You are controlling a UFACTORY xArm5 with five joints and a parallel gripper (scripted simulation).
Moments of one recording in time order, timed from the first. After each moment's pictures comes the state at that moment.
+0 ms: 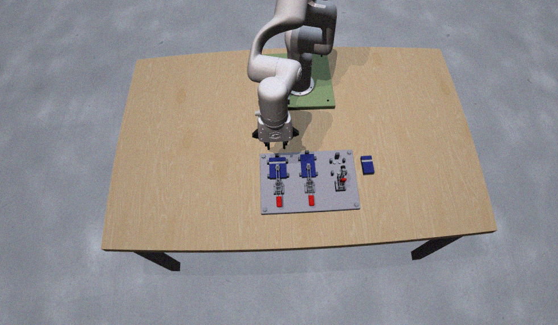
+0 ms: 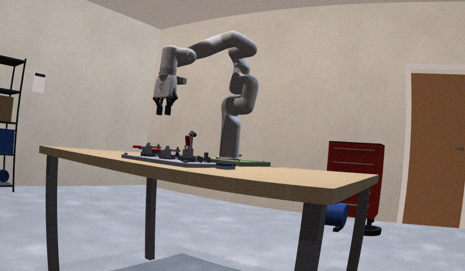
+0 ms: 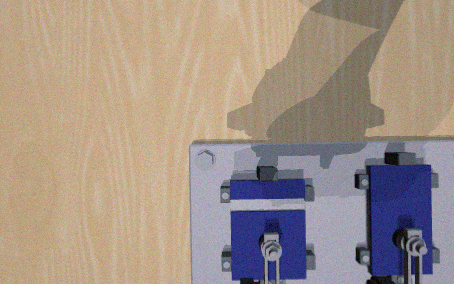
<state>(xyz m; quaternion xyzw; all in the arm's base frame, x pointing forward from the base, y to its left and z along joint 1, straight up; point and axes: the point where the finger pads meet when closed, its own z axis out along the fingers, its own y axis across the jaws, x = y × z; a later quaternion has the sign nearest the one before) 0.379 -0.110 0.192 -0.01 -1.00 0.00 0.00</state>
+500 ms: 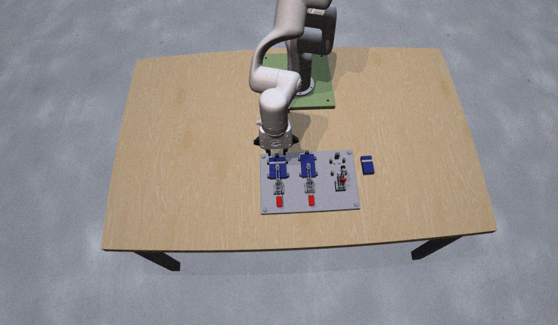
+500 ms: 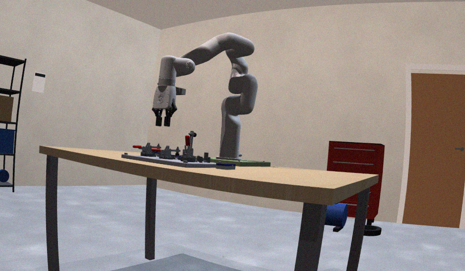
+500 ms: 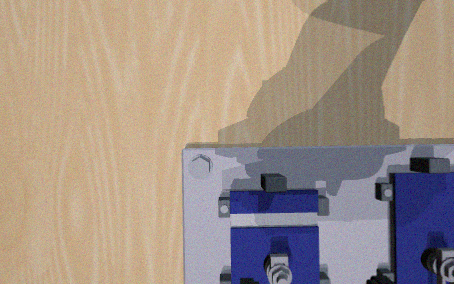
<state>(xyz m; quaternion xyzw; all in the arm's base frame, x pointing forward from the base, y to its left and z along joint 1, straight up) 0.377 -0.109 0.144 -0.01 -1.00 0.00 0.00</state>
